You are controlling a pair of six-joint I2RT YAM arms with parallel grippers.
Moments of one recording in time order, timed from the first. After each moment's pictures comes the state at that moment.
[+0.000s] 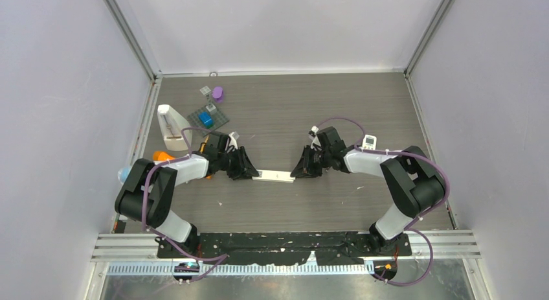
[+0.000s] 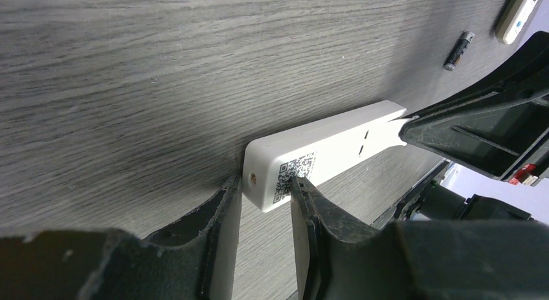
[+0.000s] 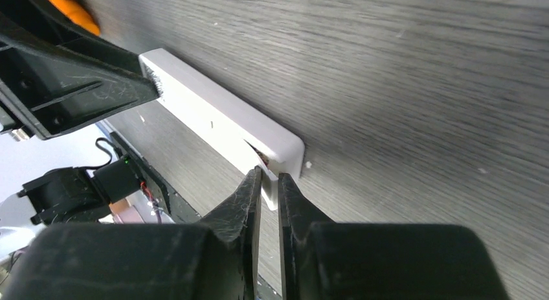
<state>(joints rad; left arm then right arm) -0.35 1.55 0.63 -0.04 0.50 -0.69 0.50 1.63 0.72 -0.01 -0.52 0.74</state>
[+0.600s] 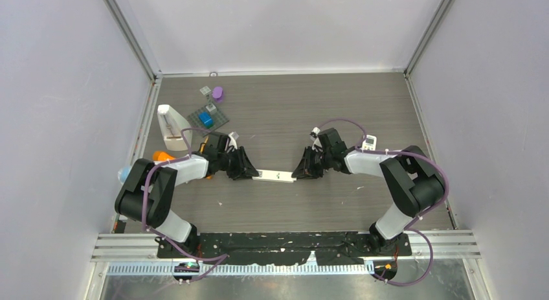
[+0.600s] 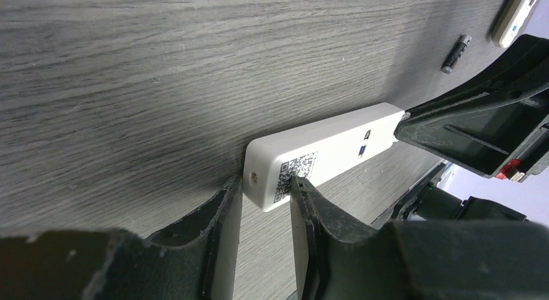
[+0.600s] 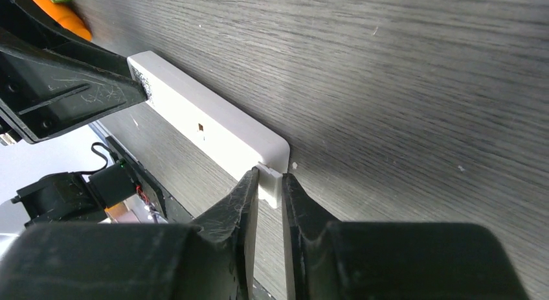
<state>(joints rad) -0.35 1.55 0.63 -0.03 0.50 -0.70 0.50 1.64 0.70 0.00 -0.50 0.73</state>
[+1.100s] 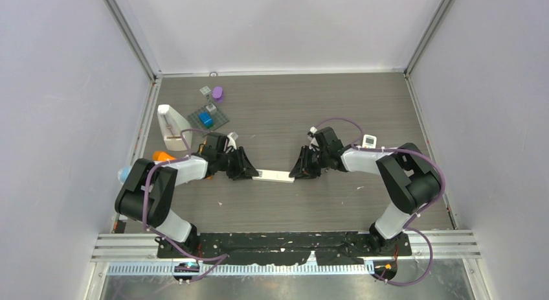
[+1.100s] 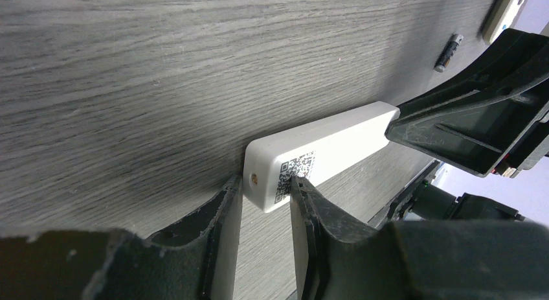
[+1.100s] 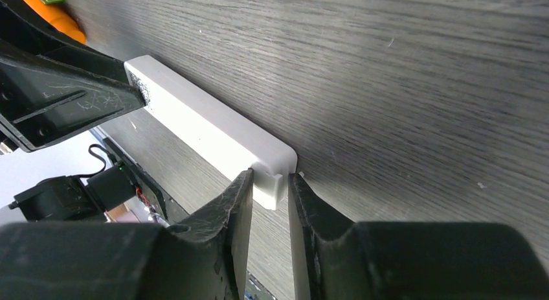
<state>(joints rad) -0.34 1.55 0.61 0.01 0.52 -0.71 0.52 1.68 0.74 -0.01 -0.49 0.75</state>
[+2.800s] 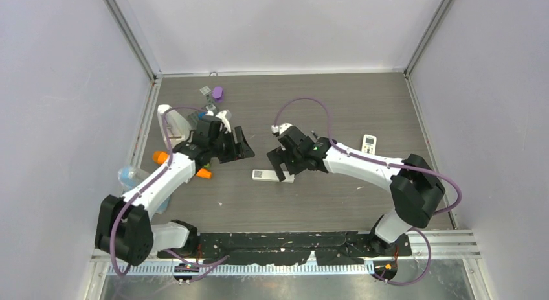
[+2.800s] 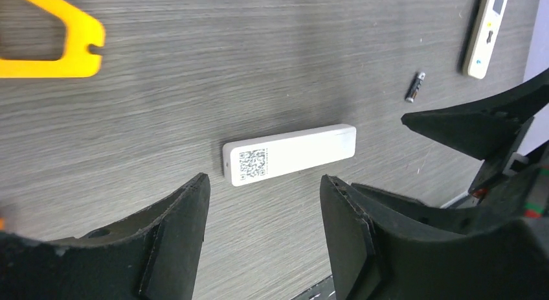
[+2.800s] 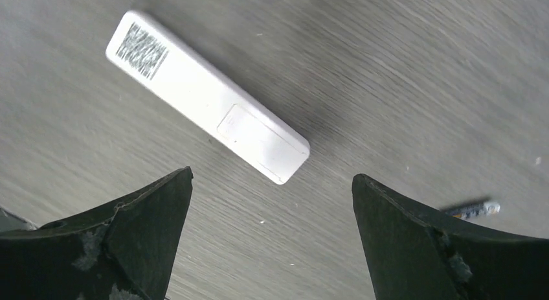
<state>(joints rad) -0.38 1.28 0.82 -0.33 0.28 -0.57 0.87 1.58 1.08 -0.48 0.14 0.37</state>
